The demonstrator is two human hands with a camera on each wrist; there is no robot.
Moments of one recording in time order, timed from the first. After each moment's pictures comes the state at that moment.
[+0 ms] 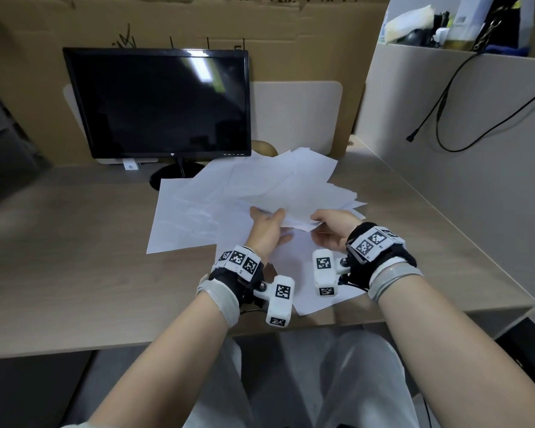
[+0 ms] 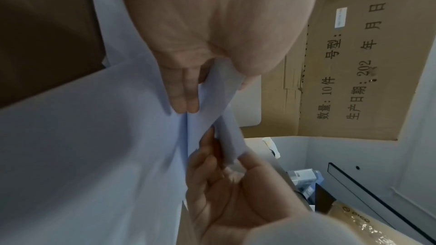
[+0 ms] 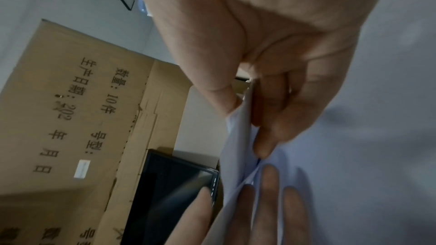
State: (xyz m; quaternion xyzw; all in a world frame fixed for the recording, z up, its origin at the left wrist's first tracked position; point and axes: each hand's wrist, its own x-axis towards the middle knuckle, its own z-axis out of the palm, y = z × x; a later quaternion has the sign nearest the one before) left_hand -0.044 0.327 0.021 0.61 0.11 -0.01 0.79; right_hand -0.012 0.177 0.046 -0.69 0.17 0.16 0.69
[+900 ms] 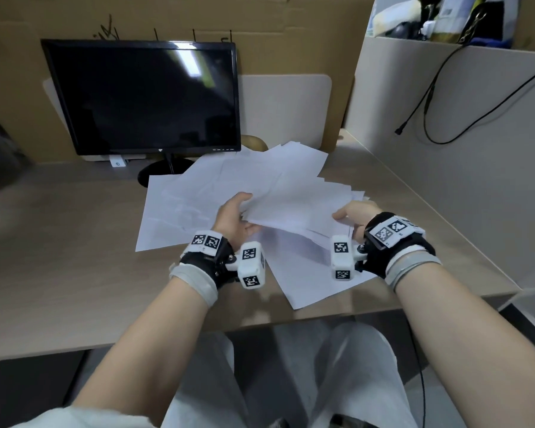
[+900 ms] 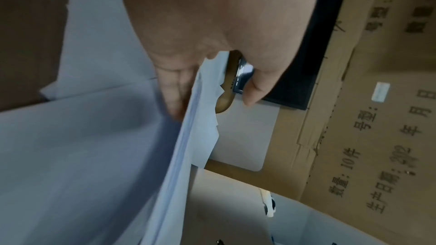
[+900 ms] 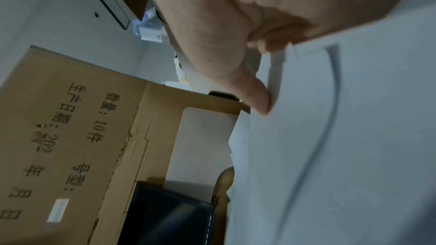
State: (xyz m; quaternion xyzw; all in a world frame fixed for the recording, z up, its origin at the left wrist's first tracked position) left_hand -0.038 0.375 0.029 0.50 0.18 -0.05 0.85; right_hand 0.004 0.118 0.052 -0.83 0.21 0.12 0.51
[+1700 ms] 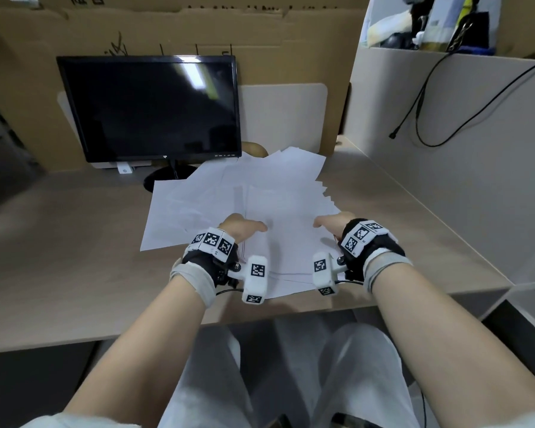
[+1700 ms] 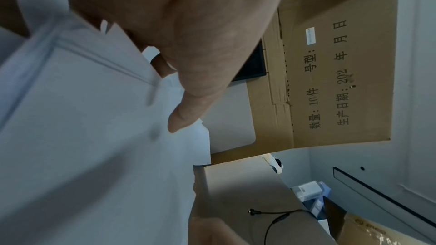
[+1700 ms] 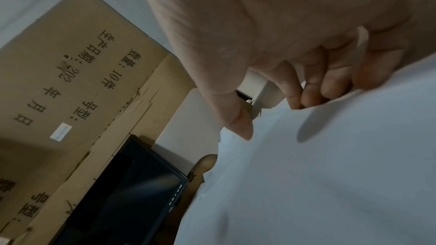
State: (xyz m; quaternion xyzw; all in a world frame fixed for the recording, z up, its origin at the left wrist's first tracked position) left_hand -0.064 0.364 0.052 0.87 0.19 -0.13 0.43; right_hand -0.042 0.145 0.062 -0.87 0.17 0.15 0.43
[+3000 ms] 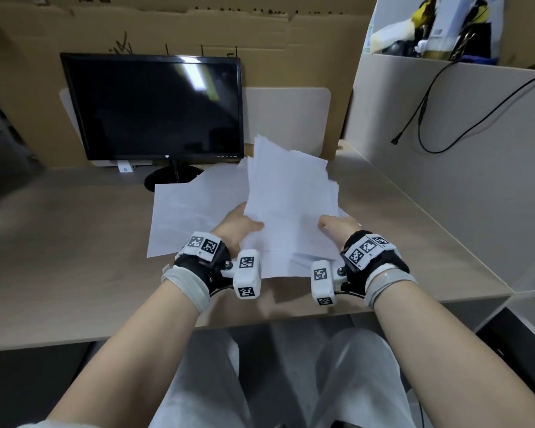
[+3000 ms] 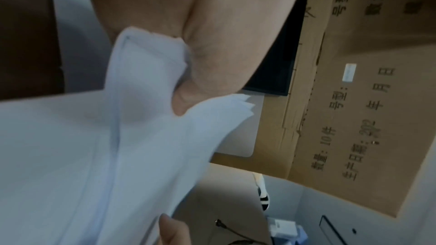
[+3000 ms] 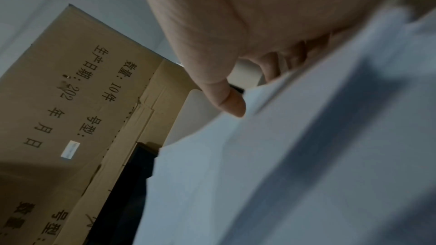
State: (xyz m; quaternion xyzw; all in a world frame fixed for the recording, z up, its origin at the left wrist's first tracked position) left_hand -0.060 0.373 0.041 0.74 0.10 -0.06 0.66; right_hand -0.051 0.149 0.055 -0.85 0.17 0.08 0.49
